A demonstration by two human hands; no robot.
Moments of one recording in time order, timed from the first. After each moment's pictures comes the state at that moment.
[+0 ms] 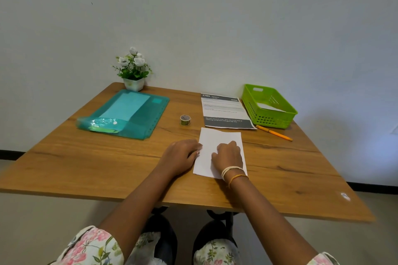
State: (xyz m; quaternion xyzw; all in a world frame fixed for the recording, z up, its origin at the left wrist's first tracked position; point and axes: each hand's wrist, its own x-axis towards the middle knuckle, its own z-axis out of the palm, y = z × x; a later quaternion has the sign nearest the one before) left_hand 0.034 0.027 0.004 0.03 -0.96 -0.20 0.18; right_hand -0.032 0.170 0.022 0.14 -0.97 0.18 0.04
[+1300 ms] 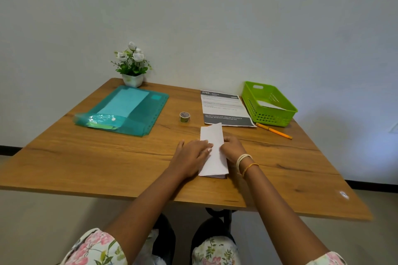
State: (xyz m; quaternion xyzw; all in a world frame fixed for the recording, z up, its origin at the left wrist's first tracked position) left_hand 0.028 0.058 0.002 0.06 -0.95 -0.29 0.13; right_hand -0.057 0.182 0.040 0.11 -0.85 0.48 -0.18
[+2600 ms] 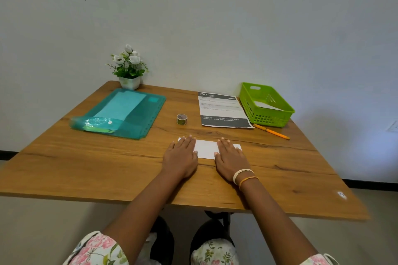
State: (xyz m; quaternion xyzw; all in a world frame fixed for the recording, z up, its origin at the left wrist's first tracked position) left_hand 0.019 0.048 -0.003 0.15 -0.98 -0.10 0.04; right_hand -0.062 0.206 0.000 0.30 -0.95 0.07 -0.02
